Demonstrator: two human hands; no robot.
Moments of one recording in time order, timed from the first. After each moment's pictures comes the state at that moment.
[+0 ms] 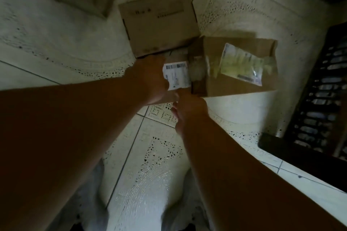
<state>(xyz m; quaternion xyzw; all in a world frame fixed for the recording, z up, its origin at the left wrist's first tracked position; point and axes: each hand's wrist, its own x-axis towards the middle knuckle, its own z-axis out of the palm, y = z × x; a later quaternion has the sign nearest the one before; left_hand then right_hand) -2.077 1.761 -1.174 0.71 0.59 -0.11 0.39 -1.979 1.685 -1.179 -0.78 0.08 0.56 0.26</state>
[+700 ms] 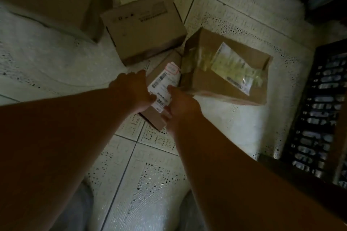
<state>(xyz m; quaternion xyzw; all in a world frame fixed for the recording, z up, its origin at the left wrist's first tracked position) -2.082 1.805 -1.214 0.71 0.59 -0.23 0.31 -1.970 1.742 -1.194 -0.76 0.12 0.57 0.29</state>
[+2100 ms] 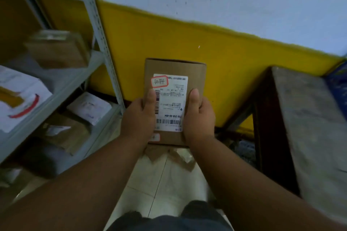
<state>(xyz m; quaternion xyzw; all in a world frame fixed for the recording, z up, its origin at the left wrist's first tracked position) -2.108 1.727 -0.362 0.54 0.63 0.40 0.38 -1.981 1.693 -0.363 -0.72 -0.34 0.25 0.55</state>
